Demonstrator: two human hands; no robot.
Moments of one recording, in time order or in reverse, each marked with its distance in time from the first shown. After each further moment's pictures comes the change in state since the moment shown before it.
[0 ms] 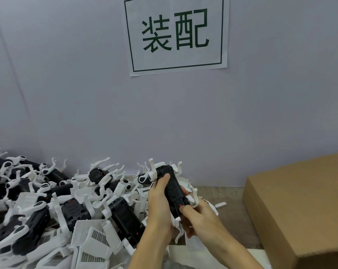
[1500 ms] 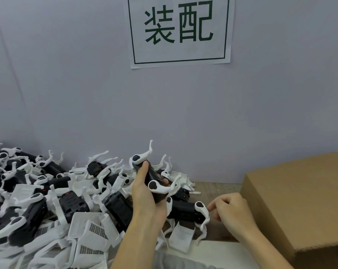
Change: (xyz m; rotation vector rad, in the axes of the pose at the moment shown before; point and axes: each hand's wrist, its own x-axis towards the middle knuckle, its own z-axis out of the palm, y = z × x) left_hand 0.008 0.021 -0.010 -0.359 0.077 0.003; right_hand 0.004 0.013 -0.059 -0.590 0.482 0.049
